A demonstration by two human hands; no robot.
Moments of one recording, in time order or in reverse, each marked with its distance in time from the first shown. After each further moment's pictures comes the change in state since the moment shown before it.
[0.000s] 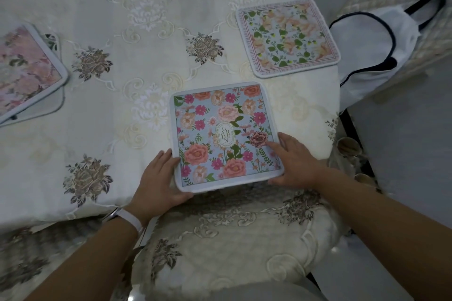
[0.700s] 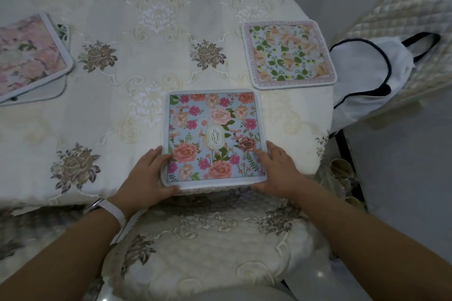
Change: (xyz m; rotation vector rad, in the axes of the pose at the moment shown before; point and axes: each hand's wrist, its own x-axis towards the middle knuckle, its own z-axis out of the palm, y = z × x) left_hand -0.001 0.018 -0.007 -0.094 0.012 -0.065; right_hand 0.001 -0.009 -0.004 0.024 -0.008 0.015
